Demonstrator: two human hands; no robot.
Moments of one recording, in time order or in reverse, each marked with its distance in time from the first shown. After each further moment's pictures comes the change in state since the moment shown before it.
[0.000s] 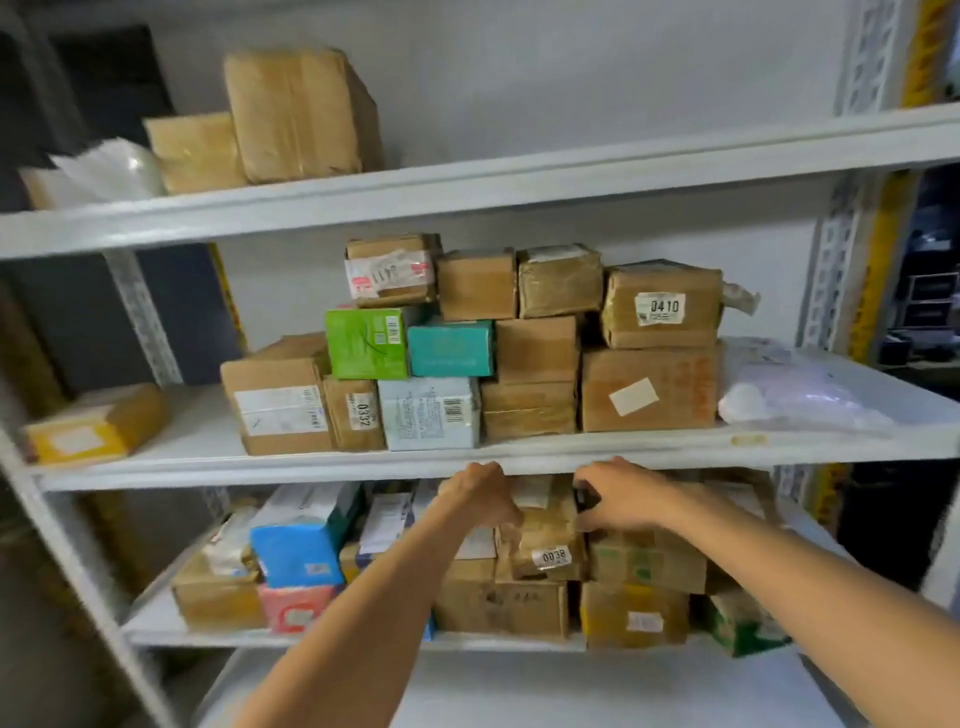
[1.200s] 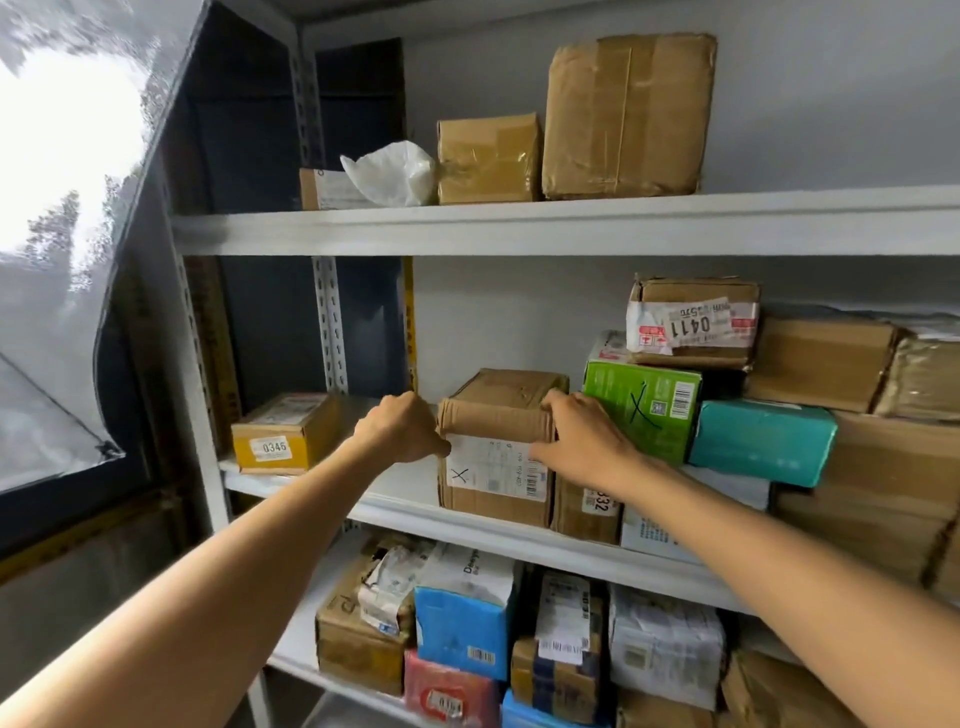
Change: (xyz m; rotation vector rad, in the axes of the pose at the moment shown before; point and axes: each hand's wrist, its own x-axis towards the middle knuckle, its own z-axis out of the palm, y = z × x) left_hand 0.004 -0.342 -0.169 -0.207 0.413 -0.314; right_hand 0.197 -0.315 -0.046 0.167 0.409 -0.289
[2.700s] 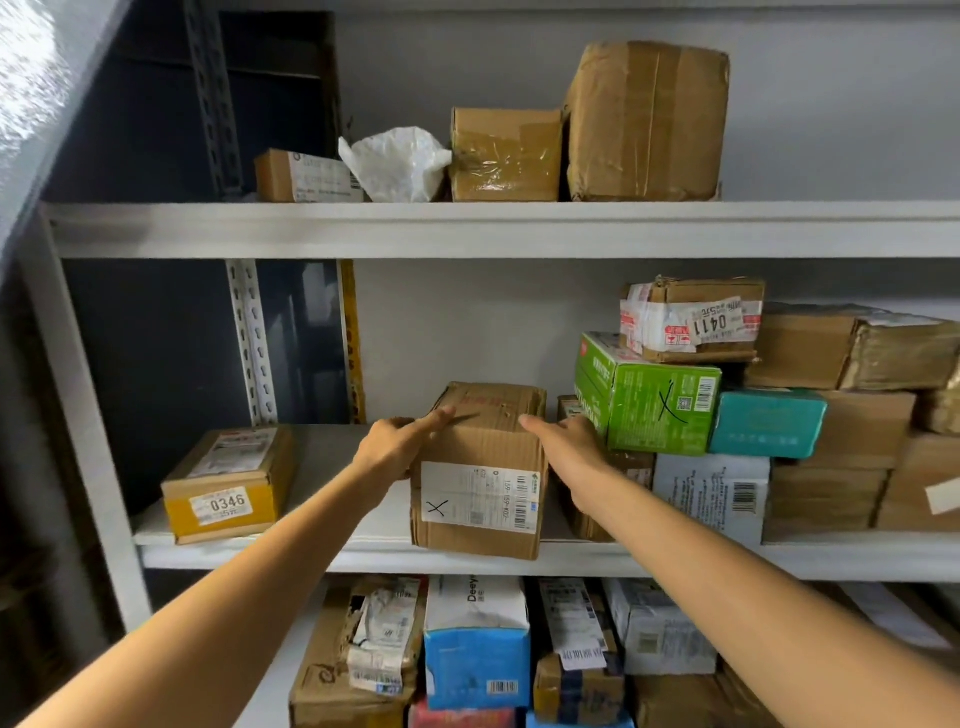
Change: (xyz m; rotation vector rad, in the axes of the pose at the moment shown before) left_hand 0.058 -0.063 0.014 -0.961 -0.206 0.016; right_hand 0.038 -0.051 0.062 0.788 0.333 0.693
